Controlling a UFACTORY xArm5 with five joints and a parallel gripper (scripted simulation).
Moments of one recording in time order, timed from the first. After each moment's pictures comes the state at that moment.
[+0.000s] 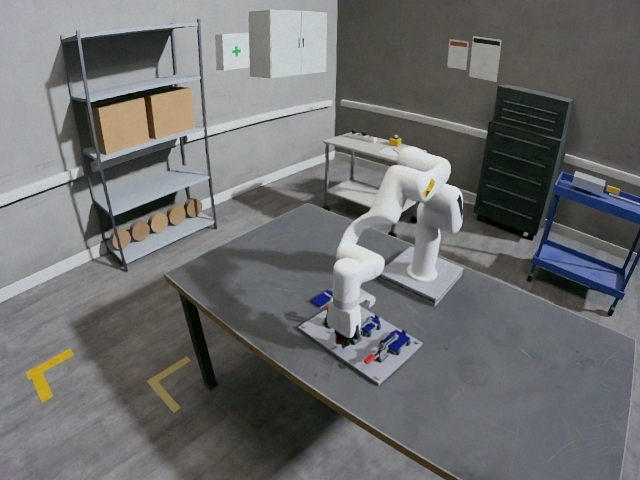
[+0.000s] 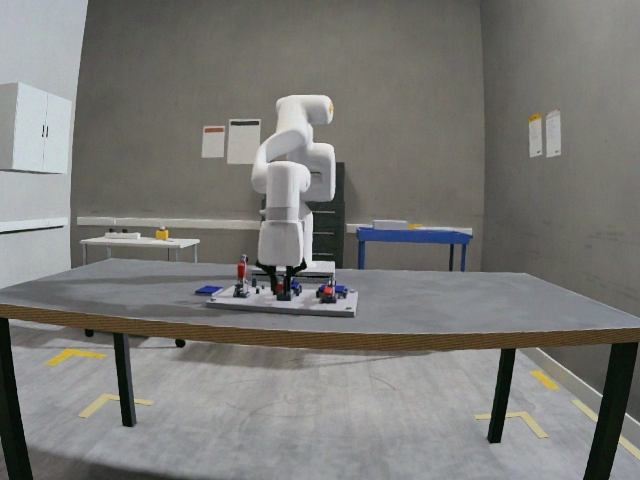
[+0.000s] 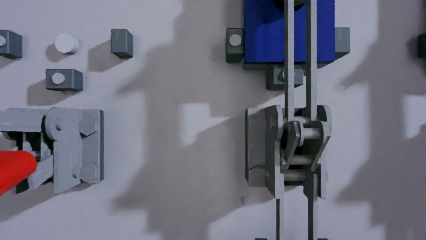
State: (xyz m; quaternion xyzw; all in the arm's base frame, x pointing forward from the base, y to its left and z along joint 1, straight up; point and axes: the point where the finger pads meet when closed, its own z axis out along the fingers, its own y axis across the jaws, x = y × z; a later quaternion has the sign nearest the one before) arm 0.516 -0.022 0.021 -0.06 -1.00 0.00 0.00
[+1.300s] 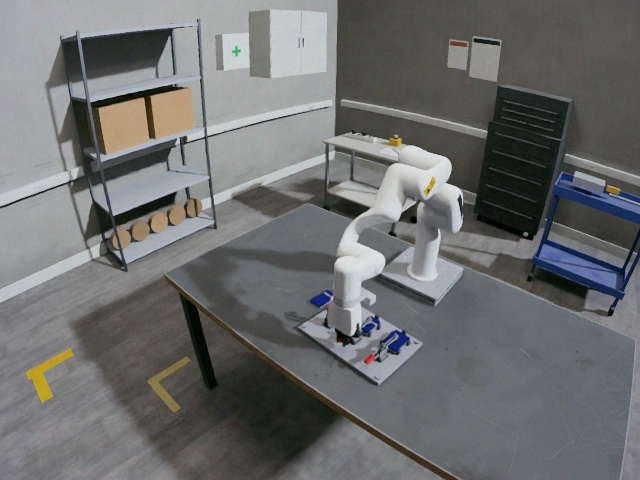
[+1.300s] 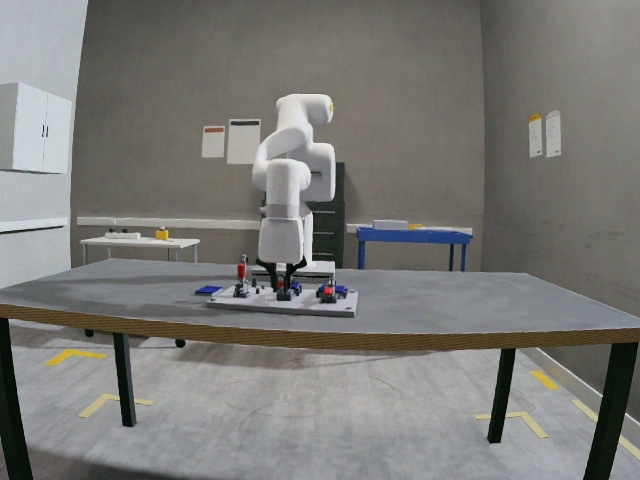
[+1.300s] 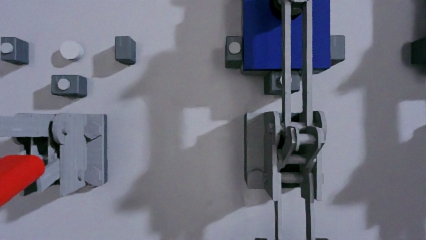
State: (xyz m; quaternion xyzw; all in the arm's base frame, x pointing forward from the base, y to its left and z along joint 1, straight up) arm 0.513 -0.022 0.026 -0.06 -1.00 0.00 0.00
